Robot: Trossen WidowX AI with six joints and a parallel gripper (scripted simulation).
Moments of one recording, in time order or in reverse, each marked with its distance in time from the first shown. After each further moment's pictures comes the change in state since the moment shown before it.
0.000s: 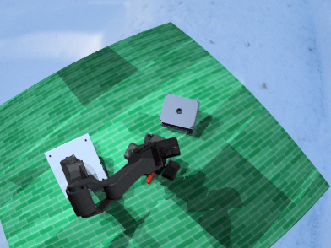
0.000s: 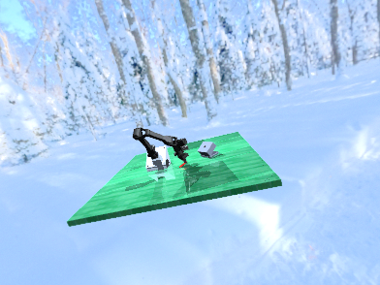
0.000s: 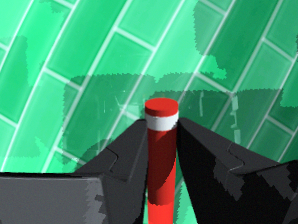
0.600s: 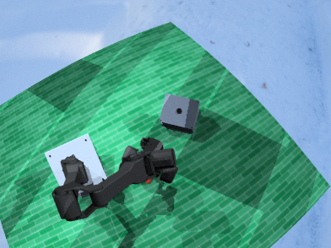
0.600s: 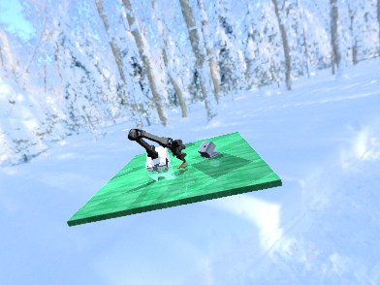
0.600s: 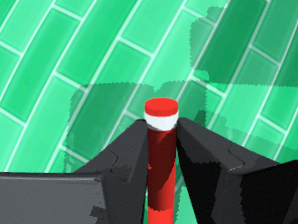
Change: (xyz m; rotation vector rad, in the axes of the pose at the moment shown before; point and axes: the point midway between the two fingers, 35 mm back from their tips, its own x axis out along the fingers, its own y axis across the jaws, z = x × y) arm -0.010 0.000 -0.007 -0.001 -0.156 0.001
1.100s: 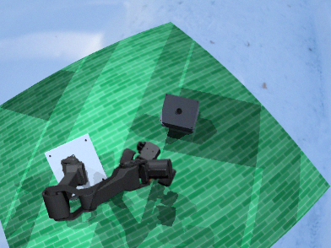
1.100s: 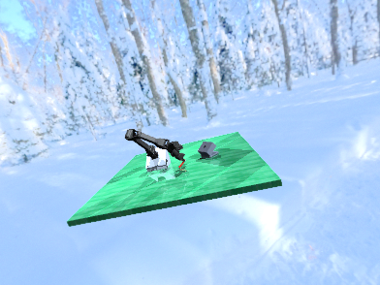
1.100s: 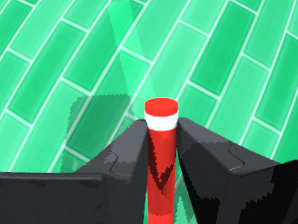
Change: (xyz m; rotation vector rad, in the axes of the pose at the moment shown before) arm -0.009 0.000 -0.005 -0.001 -0.130 0.001
